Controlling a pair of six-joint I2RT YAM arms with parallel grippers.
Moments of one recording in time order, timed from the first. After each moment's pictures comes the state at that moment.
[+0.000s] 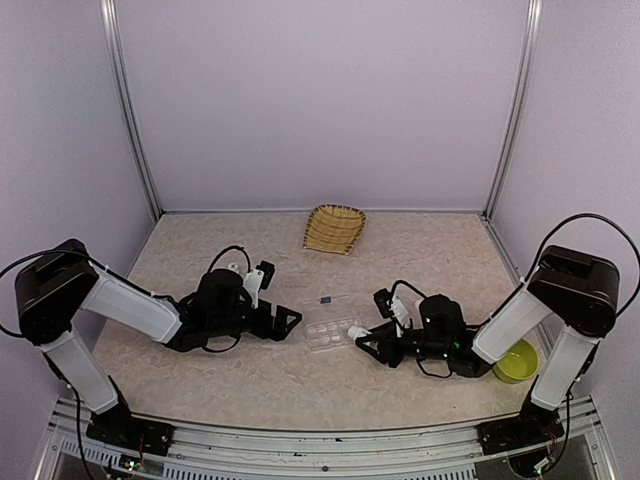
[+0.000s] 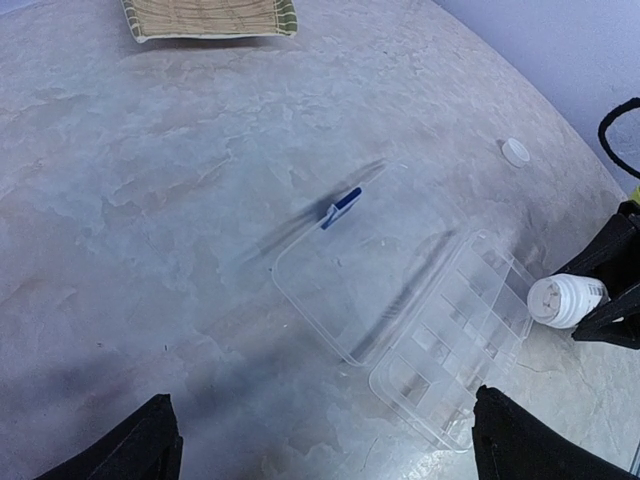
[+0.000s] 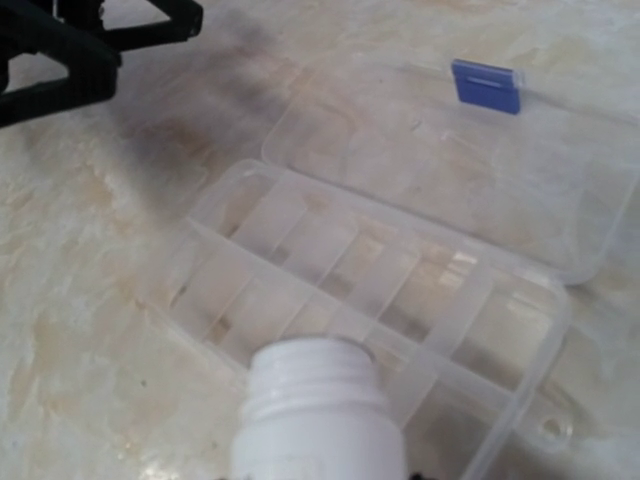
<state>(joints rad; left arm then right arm) -0.79 1.66 0.59 0.56 0.05 -0.34 0.83 1.75 0.40 0.93 -0.23 0.27</state>
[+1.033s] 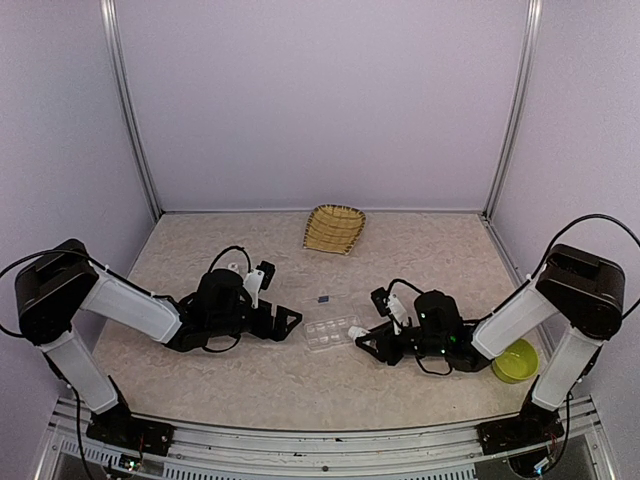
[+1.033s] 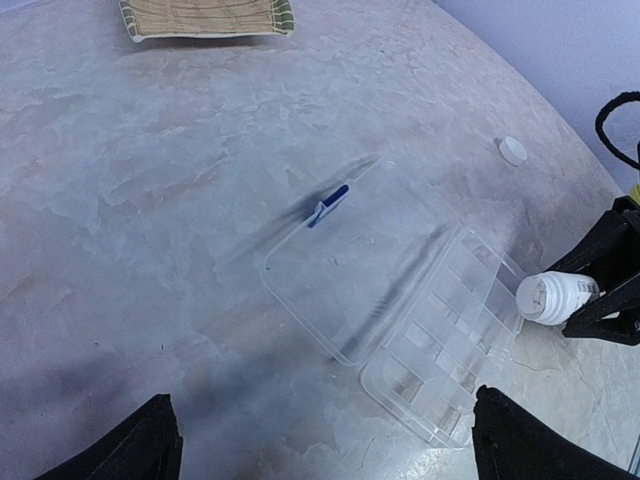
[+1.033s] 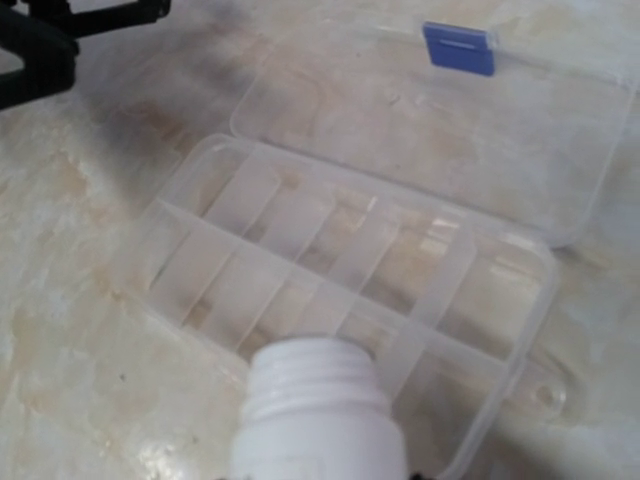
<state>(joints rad) -0.79 1.66 0.59 0.56 0.06 -0.34 0.83 1.72 0.44 0.80 -0.21 0.28</state>
